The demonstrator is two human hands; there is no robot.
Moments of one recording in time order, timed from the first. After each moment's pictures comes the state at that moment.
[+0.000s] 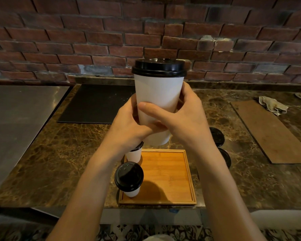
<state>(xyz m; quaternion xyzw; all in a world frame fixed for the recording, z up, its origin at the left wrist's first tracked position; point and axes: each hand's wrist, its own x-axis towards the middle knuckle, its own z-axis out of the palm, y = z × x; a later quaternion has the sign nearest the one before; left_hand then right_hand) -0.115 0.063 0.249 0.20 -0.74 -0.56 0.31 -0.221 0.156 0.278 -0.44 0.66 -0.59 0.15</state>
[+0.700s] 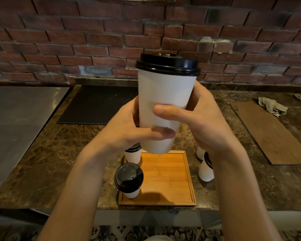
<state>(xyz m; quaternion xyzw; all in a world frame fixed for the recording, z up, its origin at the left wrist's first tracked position) -0.106 0.062 0.270 0.08 -0.74 -0.62 0.23 -0.245 0.169 0.292 -0.51 0.53 -0.62 0.27</state>
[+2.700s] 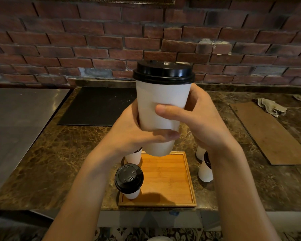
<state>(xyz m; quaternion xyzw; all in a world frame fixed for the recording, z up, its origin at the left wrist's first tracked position) -0.111 0.071 0.266 0.11 -0.73 -0.63 0.25 -0.247 0.169 0.290 -0.52 0.53 -0.62 0.27</state>
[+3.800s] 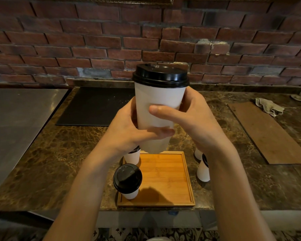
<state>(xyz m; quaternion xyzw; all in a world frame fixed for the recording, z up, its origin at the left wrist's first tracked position) -0.109 0.067 0.259 0.14 -0.75 -0.58 0.28 -0.243 0.167 0.287 -0.50 0.58 -0.59 0.26</state>
